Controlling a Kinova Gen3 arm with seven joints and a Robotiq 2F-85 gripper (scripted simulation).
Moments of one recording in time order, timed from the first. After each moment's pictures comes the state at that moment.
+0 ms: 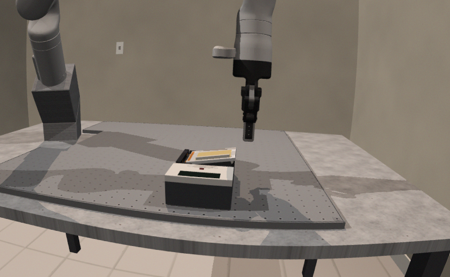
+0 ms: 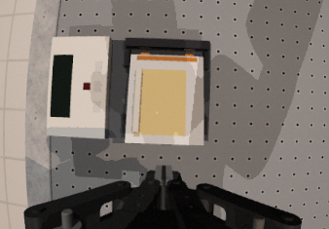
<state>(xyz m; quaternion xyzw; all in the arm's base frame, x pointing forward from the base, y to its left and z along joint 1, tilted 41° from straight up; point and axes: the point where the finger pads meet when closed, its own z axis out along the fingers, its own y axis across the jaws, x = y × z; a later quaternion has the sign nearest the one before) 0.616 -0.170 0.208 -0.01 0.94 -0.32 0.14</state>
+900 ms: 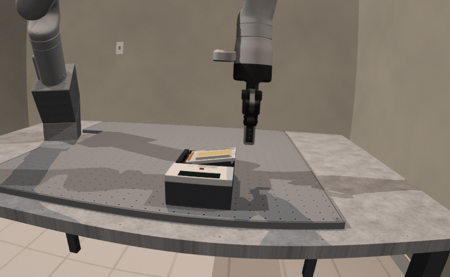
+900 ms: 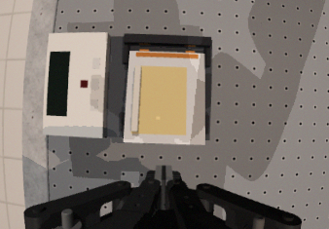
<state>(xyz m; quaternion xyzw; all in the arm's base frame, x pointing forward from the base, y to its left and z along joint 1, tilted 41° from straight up) 0.619 -0.174 0.204 -0.01 0.94 -0.32 0.14</state>
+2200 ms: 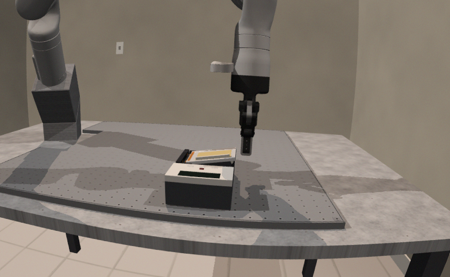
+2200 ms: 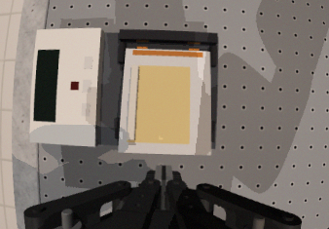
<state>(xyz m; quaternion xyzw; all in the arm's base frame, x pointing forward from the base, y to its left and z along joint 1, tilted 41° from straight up) 0.620 -0.188 0.186 -0.01 0.94 -0.32 0.14</state>
